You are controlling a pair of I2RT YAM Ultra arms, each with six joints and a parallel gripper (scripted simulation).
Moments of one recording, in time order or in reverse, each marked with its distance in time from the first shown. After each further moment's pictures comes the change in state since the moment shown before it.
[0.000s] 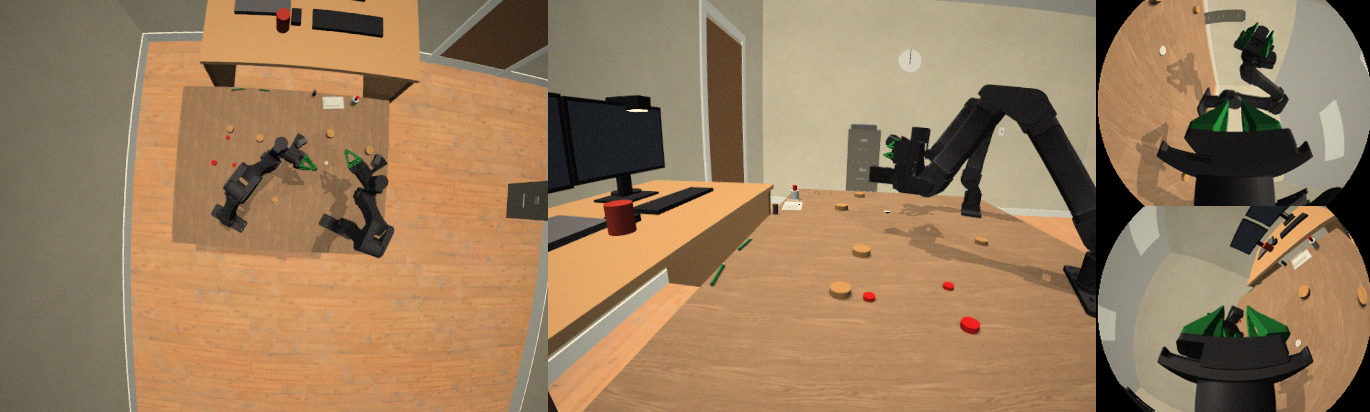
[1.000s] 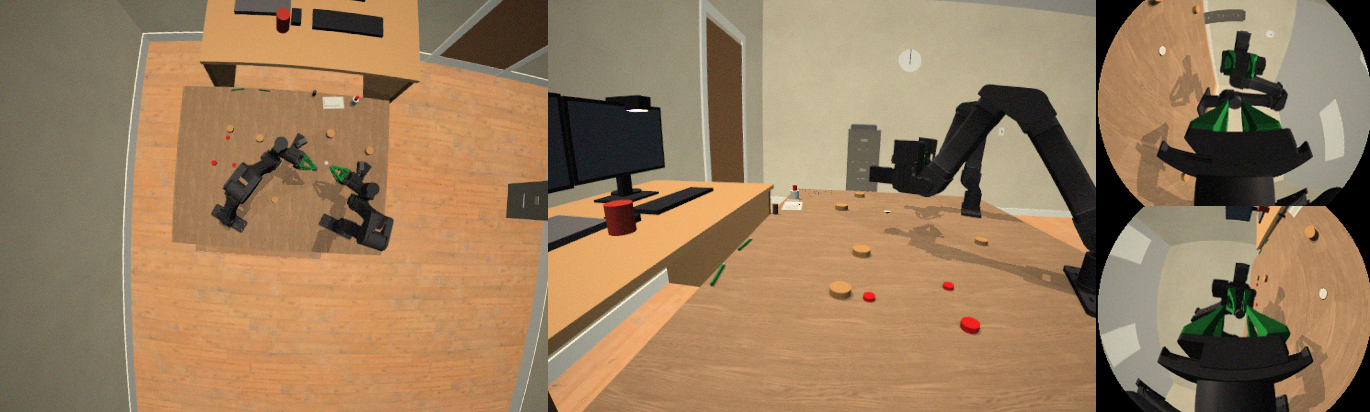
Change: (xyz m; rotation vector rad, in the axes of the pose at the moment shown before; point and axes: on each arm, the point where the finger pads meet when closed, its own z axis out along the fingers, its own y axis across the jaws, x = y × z) left arm 0.000 -0.001 0.000 0.000 0.003 0.001; right arm 0.092 -0.001 -0.020 -0.083 0.308 0.318
